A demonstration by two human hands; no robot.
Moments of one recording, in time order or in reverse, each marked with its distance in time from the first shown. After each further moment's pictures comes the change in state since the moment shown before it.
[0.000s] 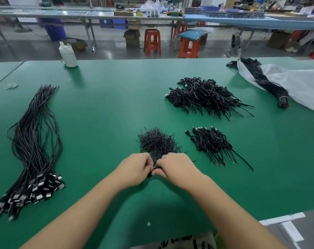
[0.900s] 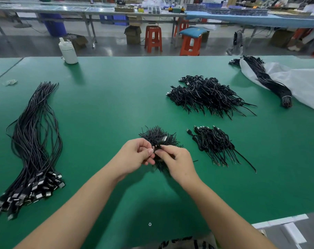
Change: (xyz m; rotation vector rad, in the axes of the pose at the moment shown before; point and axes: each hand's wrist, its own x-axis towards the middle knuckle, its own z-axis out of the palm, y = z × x) left_hand 0.000 0.008 -0.027 -0.843 0.066 -0.078; right_hand 0.001 -0.013 -0.002 1.158 0.451 0.376
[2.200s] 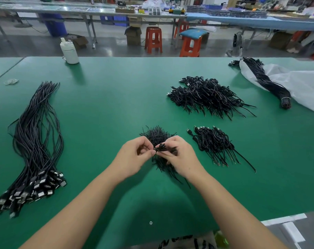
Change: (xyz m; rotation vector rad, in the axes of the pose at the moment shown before) left_hand -0.006 -0.007 -0.003 0.221 0.097 0.202; right_hand 0.012 -0.004 -0.013 -0.082 -0.092 -0.011
